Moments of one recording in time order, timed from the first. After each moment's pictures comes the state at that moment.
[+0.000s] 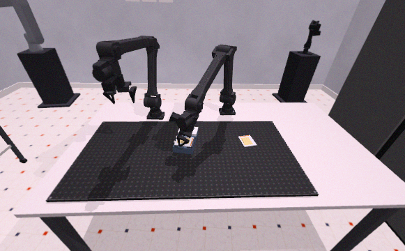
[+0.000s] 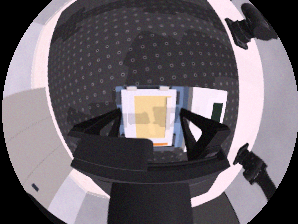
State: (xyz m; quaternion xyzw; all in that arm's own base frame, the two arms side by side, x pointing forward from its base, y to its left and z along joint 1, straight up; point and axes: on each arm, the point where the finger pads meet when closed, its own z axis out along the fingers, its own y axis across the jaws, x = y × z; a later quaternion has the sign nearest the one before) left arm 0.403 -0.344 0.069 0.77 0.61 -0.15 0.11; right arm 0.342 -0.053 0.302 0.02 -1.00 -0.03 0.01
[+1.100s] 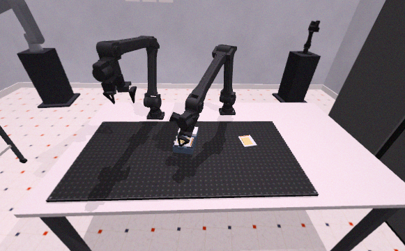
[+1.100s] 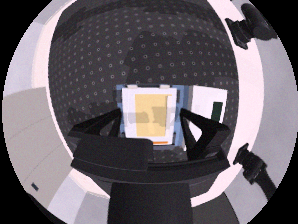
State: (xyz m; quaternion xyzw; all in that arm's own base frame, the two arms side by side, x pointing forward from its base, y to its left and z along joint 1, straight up) left arm 0.404 -0.342 0.070 0.77 0.62 -0.15 0.11; right arm 0.342 -0.053 0.302 0.02 -1.00 -0.03 0.01
